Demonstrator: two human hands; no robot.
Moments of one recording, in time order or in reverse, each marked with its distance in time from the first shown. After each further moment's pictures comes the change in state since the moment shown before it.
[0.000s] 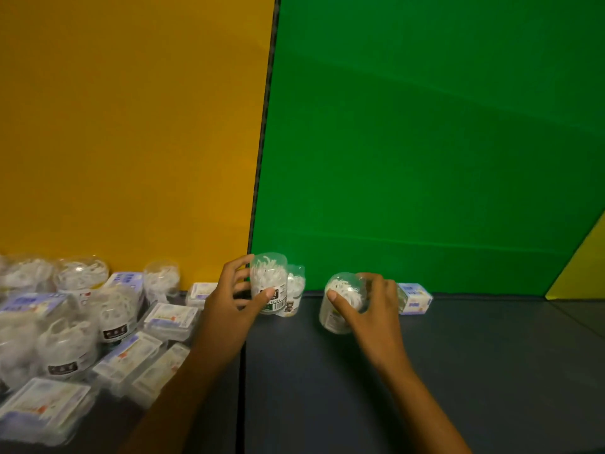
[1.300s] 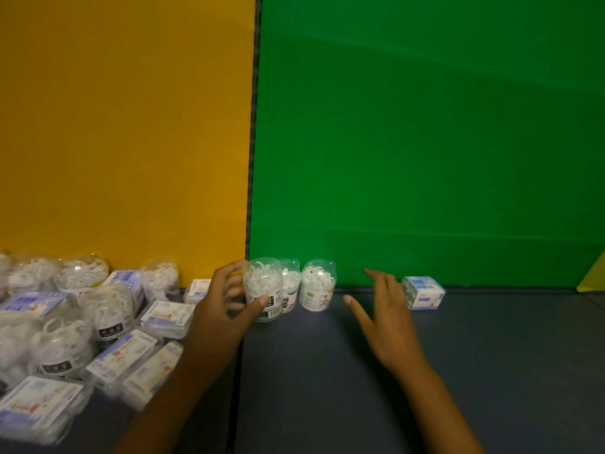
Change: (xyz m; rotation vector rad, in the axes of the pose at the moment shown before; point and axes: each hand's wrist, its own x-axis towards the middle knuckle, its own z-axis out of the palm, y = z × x) left_hand -0.008 -0.007 0.004 0.104 0.023 -0.017; right_hand 0.017 0.048 0.000 -0.307 -0.072 -0.189
